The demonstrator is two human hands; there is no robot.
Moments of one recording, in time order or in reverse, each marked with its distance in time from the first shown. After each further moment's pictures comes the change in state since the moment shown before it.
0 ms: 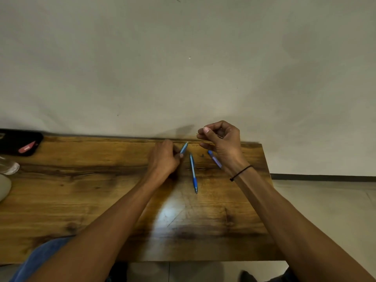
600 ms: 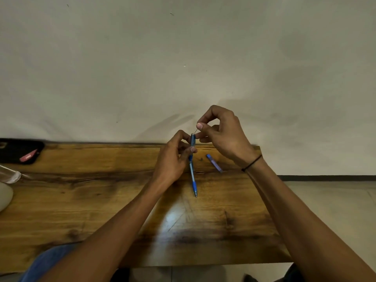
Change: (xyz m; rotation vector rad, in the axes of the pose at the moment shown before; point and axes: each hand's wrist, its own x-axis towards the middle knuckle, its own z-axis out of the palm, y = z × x) left_hand -0.024 0.028 -0.014 -0.507 0.043 0.294; right_hand -0.005 -0.062 0.004 -0.609 -0.186 -0.318
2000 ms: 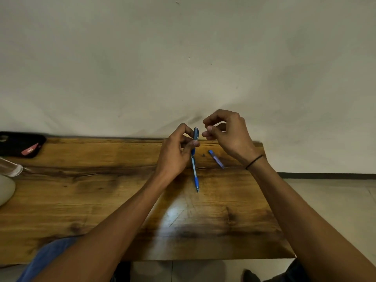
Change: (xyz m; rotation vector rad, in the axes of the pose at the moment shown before) left_hand 0.000 0.006 0.000 -0.017 0.041 -0.013; right_hand -0.001 0.030 -0.001 -0.129 0.034 -0.001
